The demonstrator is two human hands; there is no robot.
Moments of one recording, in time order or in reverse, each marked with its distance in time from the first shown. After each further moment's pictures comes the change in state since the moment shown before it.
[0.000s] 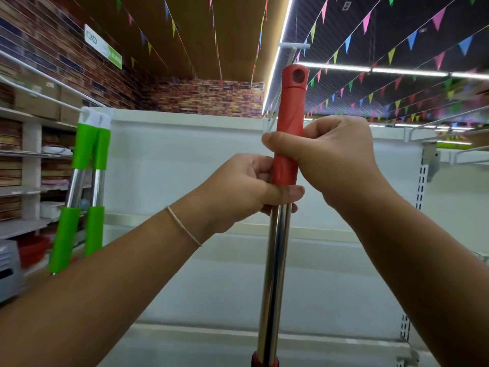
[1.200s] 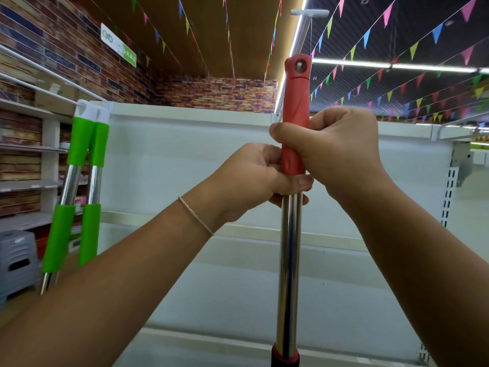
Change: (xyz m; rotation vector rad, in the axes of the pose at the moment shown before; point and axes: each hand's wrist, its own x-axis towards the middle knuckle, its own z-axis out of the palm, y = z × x) left_hand 0.044 -0.015 0.002 0.049 0.049 0.007; right_hand 0.037 0.041 0.014 -0.028 0.023 -0.073
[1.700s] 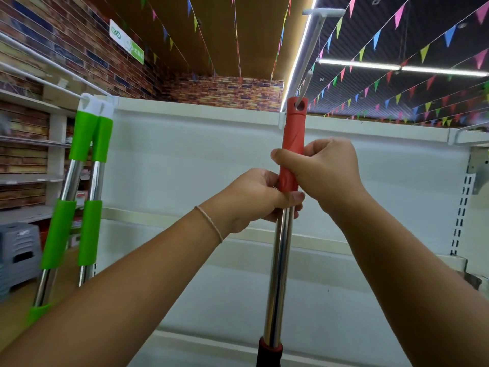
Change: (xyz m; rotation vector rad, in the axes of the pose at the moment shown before) left_hand 0.027 -0.050 -0.007 0.031 0.044 -0.186; right_hand 0.006 0.046 0.030 -0.087 -0.120 0.201
